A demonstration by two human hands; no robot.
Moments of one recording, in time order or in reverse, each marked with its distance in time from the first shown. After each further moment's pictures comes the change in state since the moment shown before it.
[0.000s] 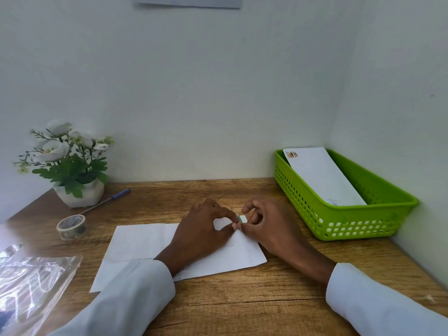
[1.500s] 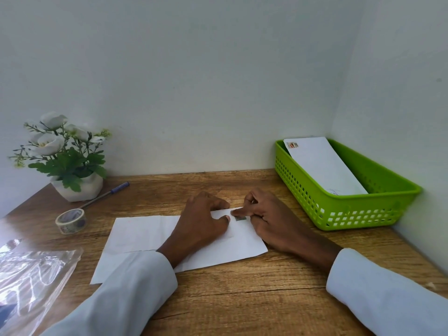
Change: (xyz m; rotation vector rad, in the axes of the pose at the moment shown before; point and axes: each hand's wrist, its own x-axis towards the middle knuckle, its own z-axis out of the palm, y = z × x) left_hand 0.003 -0.003 0.003 -0.125 0.072 -0.123; right_hand 0.002 0.010 -0.004 -0.139 -0.192 -0.282
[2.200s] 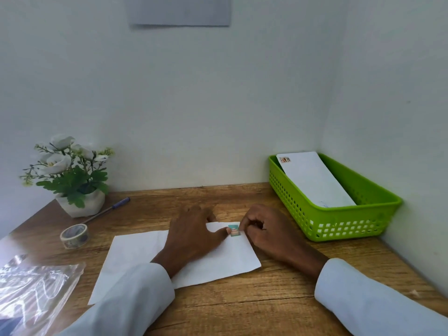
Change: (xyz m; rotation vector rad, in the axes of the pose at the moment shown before) left_hand -0.002 0.005 -0.008 0.331 0.011 -0.025; right_hand -0.007 -0.003 -0.006 0.160 0.138 0.113
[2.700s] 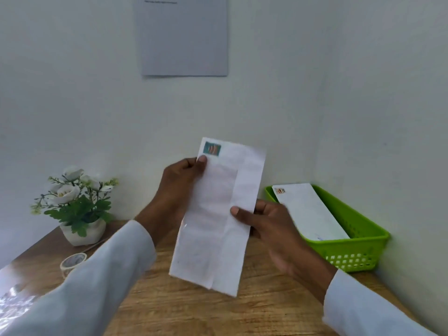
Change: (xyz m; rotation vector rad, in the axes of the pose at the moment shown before) left_hand 0.030 0.056 -0.124 -1.230 0.238 -0.023; right_hand 0.014 -0.064 -0.052 1.031 0.115 0.248
